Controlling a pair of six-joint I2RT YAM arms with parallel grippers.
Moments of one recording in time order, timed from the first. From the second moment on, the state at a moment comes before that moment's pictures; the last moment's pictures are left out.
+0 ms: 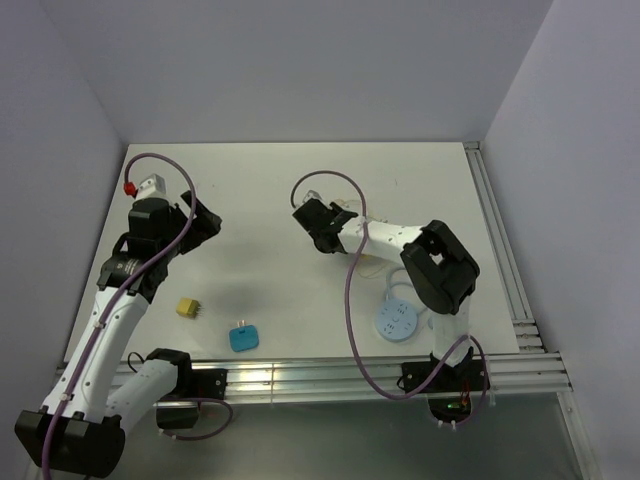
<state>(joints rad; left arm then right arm) -0.19 0.90 0.91 -0.54 -0.08 -0.64 0.77 1.92 1.28 -0.47 0.79 -0.27</state>
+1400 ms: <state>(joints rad) -0.12 1.16 0.93 -0.86 -0.33 -0.91 0.10 1.95 1.21 -0.14 -0.78 0.65</state>
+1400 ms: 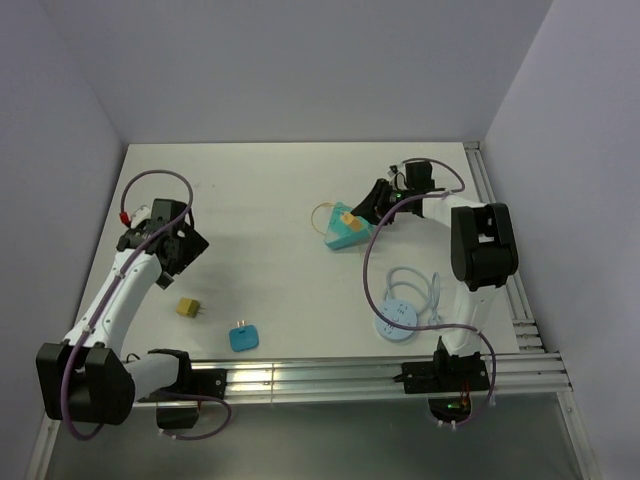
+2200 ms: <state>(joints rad) -0.05 1.32 0.78 -1.04 -0.28 -1.23 0.08 1.84 1.10 -0.11 -0.70 0.57</state>
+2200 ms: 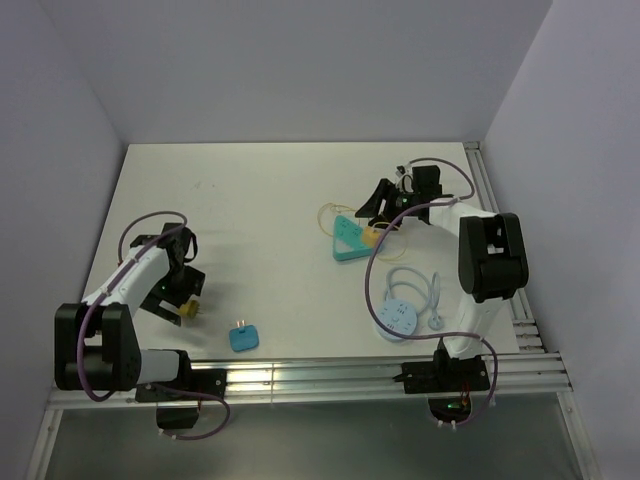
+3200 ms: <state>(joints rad) -0.02 1.10 0.81 -0.72 0.04 -0.89 0.21 1.29 1.06 -0.31 -0.59 0.48</state>
